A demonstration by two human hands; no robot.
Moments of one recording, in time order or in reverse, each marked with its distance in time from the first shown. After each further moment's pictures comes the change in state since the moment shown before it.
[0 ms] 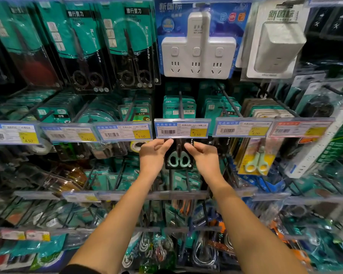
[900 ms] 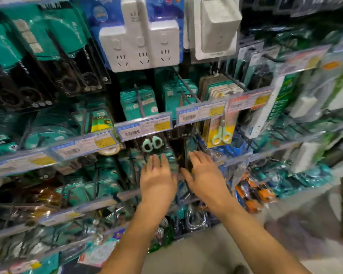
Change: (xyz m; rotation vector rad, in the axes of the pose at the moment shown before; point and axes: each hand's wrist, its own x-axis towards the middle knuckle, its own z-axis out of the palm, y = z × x) left_hand -0.101 0.031 0.016 1.117 -0.591 0.219; right_hand -0.109 -0.003 -0.049 -1.104 0.013 -0.024
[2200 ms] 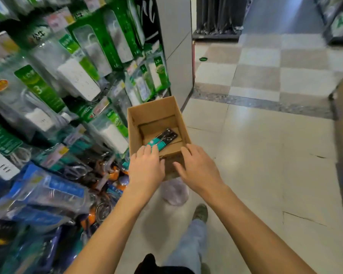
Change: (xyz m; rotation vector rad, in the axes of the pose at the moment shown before) left_hand -0.246 0.570 0.117 0.267 0.076 0.962; right_hand -0.394 0.447 -0.240 -0.116 0.311 0.715
